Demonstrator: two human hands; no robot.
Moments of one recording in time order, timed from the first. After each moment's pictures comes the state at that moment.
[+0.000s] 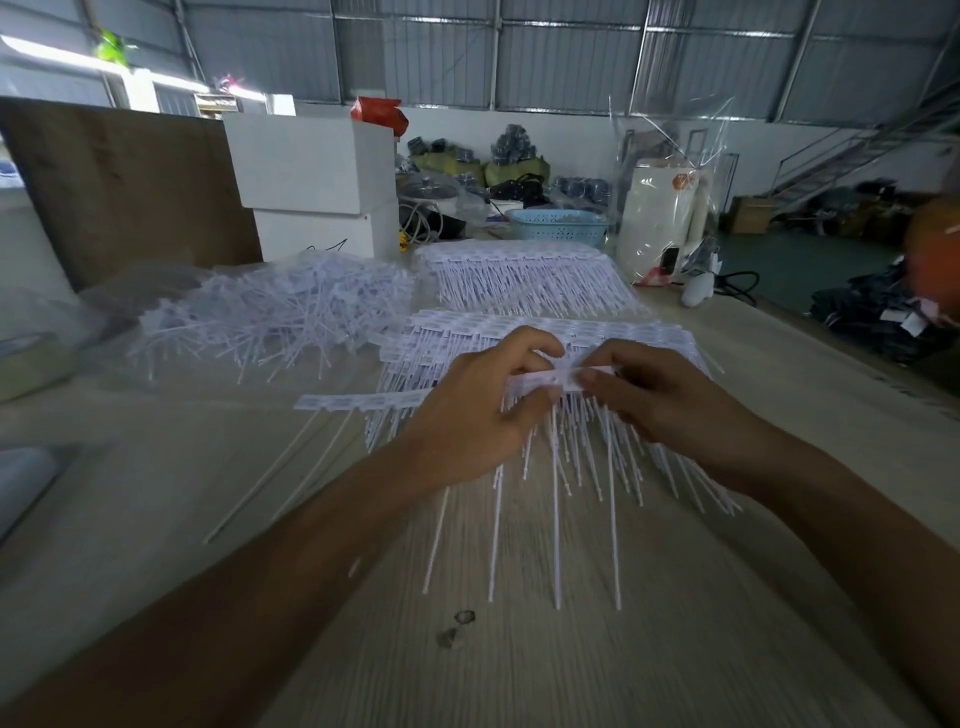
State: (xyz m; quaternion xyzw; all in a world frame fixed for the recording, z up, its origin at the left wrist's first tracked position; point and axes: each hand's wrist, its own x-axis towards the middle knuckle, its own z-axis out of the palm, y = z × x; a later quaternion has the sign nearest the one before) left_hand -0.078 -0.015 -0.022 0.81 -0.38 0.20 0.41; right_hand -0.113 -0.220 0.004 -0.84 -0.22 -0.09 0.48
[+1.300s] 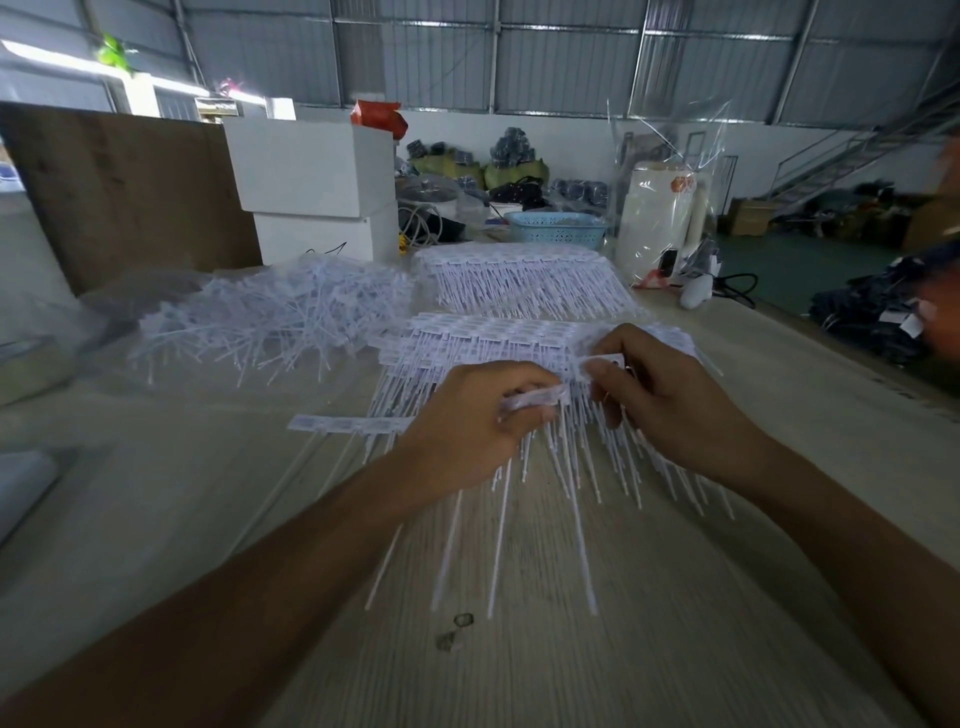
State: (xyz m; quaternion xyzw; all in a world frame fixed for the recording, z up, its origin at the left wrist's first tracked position) left_hand -0.070 -0.014 -0.033 0.80 -0.37 0.22 0.41; right_hand -0.099 -0.228 -0.009 -0.87 -0.25 -0.23 0.36
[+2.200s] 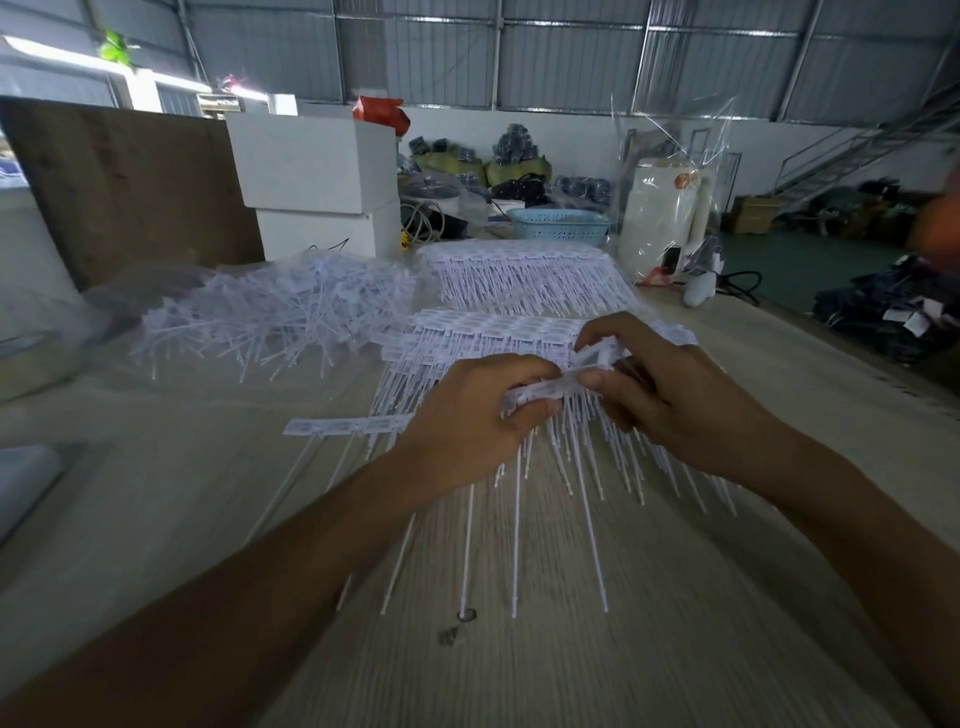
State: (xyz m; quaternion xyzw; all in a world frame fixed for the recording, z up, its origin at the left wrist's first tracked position) left_hand -0.070 -0.014 -0.032 0.81 -0.38 0.24 0.37; right_hand -0.106 -0.230 0.003 -0.89 -0.31 -0.22 0.27
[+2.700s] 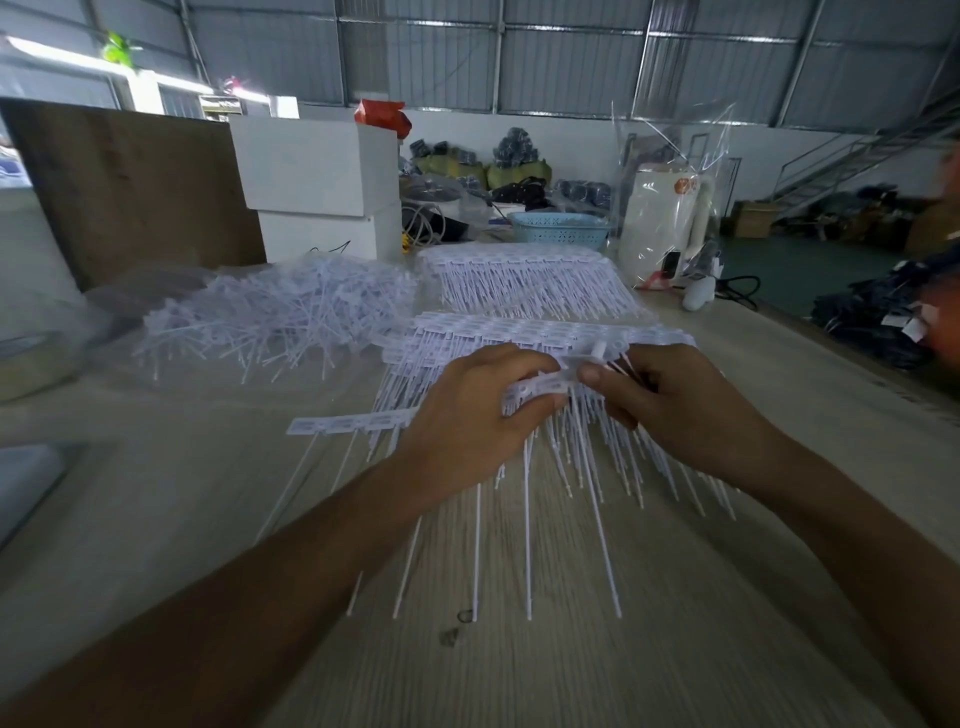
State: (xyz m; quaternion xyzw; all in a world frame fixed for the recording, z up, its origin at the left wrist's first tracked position) left_hand -0.081 -0.016 -0.025 0.80 -0.37 0.28 0.37; right_hand -0.110 -0.222 0.004 -0.89 -0.23 -0.24 0.31
